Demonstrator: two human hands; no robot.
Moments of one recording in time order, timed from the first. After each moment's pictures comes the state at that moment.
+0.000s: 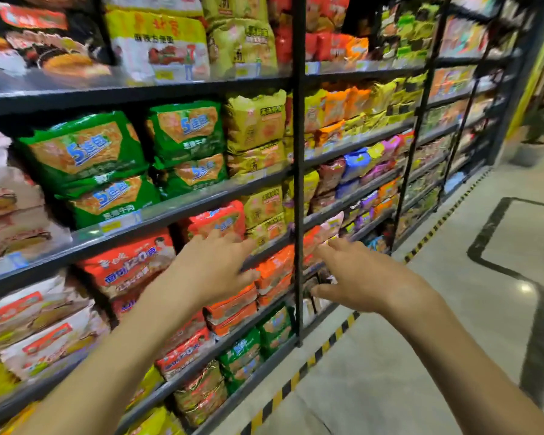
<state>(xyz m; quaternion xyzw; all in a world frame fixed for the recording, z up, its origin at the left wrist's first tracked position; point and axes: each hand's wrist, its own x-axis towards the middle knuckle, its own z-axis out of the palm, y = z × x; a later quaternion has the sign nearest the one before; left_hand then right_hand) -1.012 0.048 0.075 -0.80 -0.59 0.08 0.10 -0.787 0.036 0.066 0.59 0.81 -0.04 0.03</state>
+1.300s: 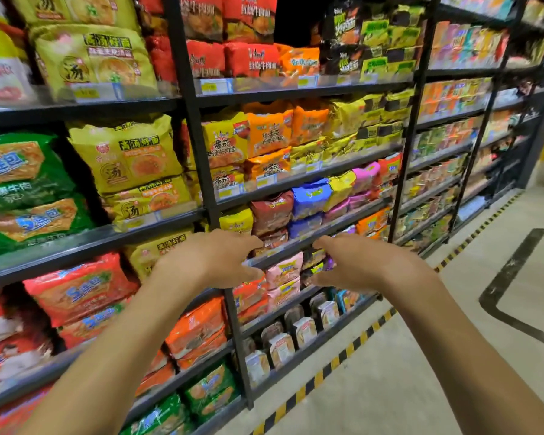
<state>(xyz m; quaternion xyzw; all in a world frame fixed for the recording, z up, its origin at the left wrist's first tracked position) -0.661 0.335 0.102 -0.77 -0.63 0.12 0.03 -0.443 0.344 0.095 0.56 0.82 -0.09 0.03</state>
